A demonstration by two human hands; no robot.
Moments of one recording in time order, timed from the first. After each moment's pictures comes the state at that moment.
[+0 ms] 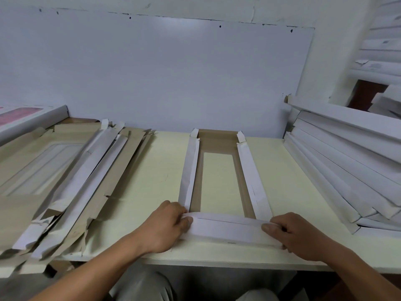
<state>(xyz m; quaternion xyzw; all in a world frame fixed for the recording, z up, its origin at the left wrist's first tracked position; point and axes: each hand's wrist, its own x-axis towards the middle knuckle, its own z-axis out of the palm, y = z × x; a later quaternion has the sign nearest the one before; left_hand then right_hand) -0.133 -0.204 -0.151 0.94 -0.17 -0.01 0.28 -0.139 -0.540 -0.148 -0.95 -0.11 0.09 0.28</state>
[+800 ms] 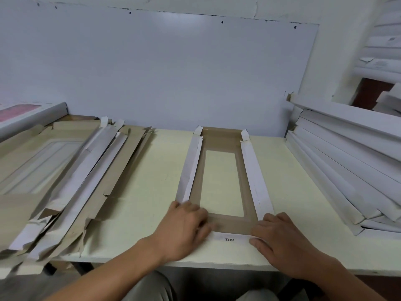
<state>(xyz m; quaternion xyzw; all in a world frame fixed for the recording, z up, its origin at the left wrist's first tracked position) -0.131 -0.234 -0.163 0.95 -0.28 0.09 0.10 -0.149 -0.510 -0.163 -0.96 -0.27 -0.04 0.01</state>
